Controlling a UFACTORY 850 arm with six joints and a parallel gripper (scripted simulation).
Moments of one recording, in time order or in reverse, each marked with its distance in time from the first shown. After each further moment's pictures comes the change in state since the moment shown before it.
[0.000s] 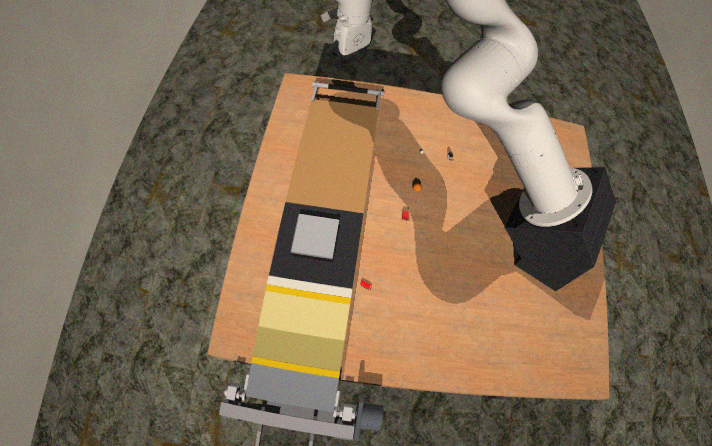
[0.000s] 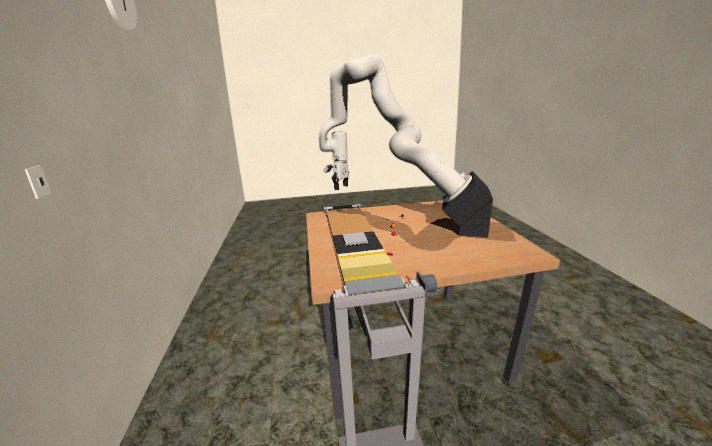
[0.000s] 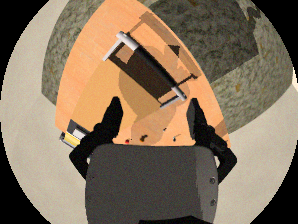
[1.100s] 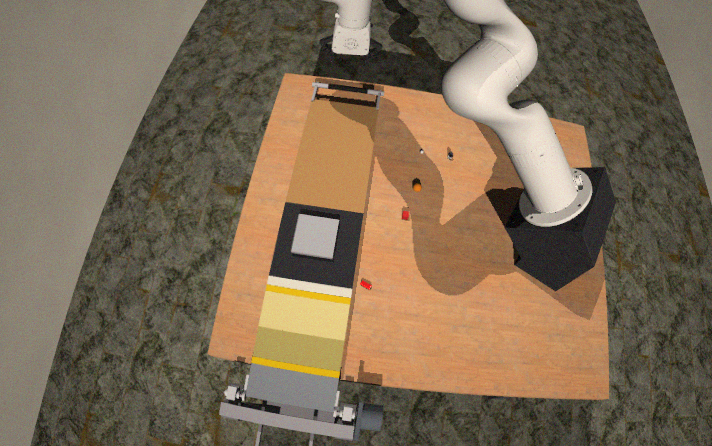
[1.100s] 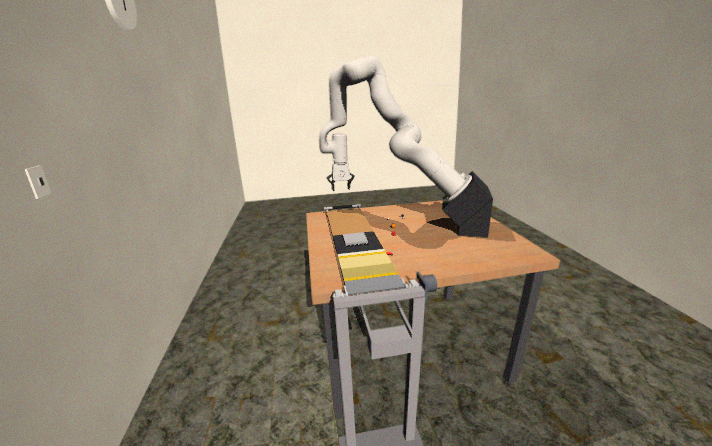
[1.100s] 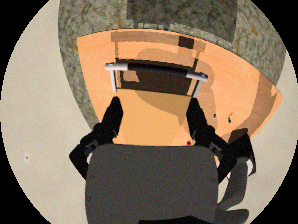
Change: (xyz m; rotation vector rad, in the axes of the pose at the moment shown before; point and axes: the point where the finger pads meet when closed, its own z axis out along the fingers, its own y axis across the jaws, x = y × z) arm 0.001 -0.001 0.012 0.004 0.004 0.746
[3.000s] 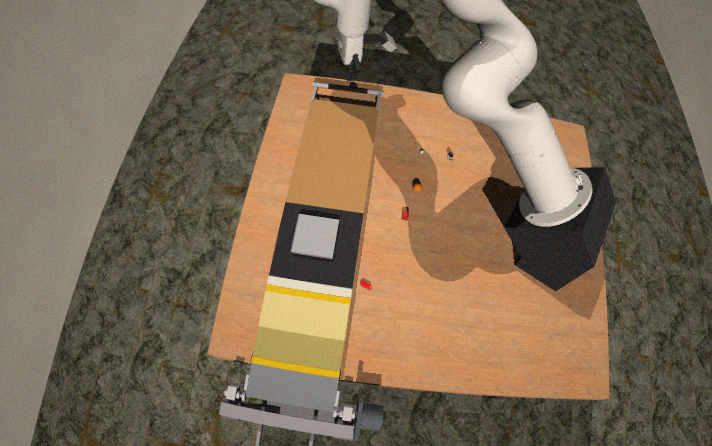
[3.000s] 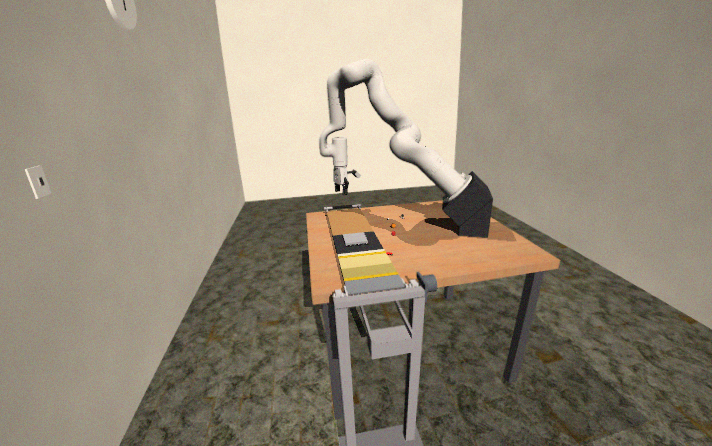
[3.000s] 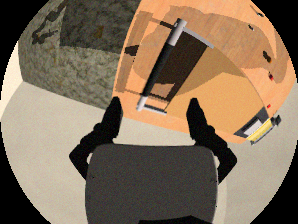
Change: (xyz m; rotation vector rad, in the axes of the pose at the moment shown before) arm 0.000 0.000 0.020 0.001 0.006 1.285
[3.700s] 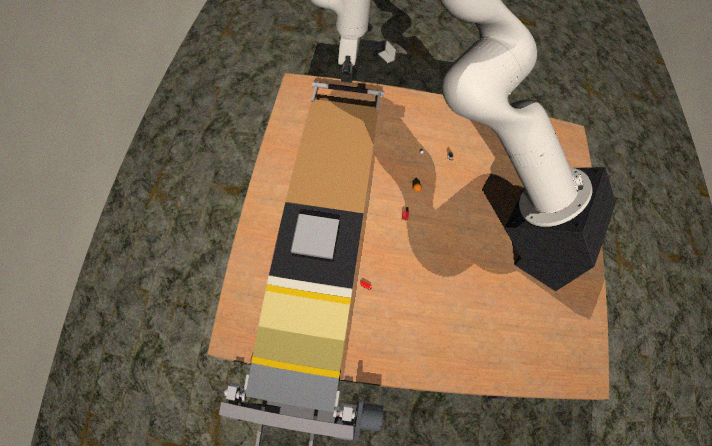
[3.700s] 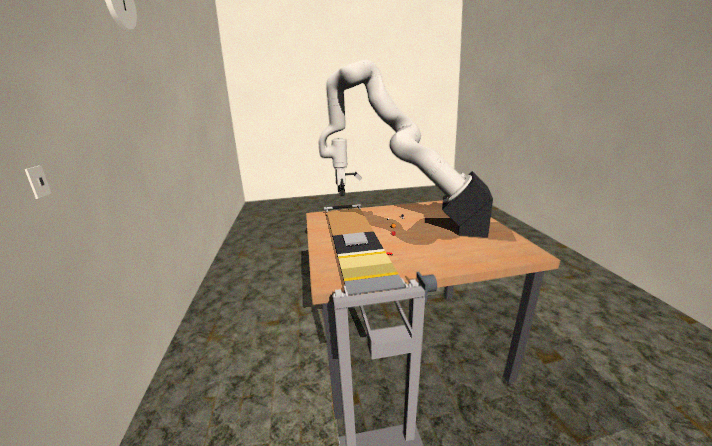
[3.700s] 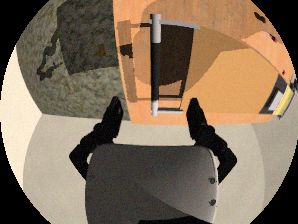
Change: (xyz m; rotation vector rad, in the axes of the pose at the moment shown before) arm 0.000 0.000 0.006 -0.002 0.011 0.374
